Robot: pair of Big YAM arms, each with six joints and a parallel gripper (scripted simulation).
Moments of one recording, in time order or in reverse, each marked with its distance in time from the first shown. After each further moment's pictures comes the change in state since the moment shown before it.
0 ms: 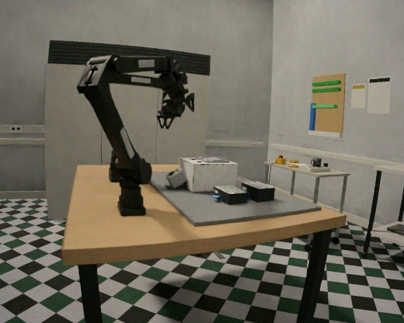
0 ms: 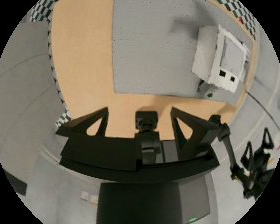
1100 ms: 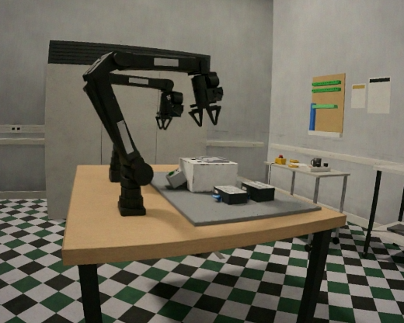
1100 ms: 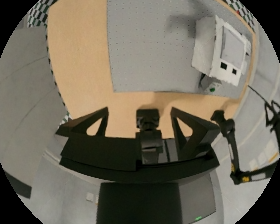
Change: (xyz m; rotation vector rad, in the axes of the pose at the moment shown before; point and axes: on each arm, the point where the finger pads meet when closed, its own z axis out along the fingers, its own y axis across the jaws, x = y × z) left arm 0.013 -0.007 0.007 0.000 0.006 0.053; right arm 0.065 -0.131 0.035 0.148 0.502 0.324
